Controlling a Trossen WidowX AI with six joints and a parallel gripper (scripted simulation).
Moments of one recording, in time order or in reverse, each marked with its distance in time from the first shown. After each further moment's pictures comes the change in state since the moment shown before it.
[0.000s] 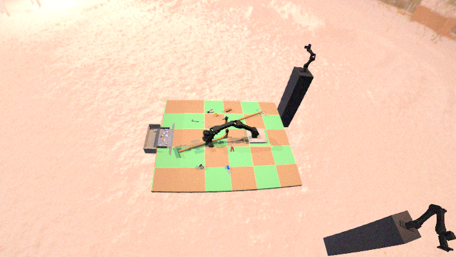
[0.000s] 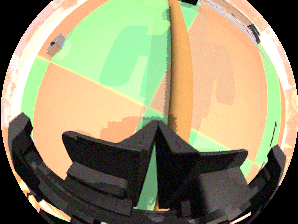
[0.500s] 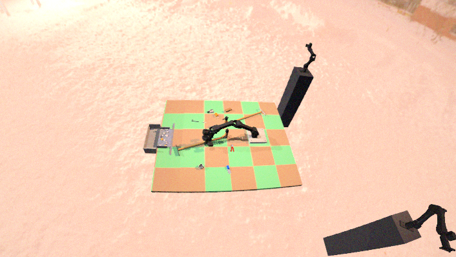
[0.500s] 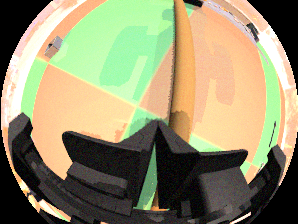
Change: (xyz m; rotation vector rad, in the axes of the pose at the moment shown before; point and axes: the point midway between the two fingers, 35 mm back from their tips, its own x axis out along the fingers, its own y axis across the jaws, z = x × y) arm -0.001 -0.012 0.001 0.000 0.000 -0.002
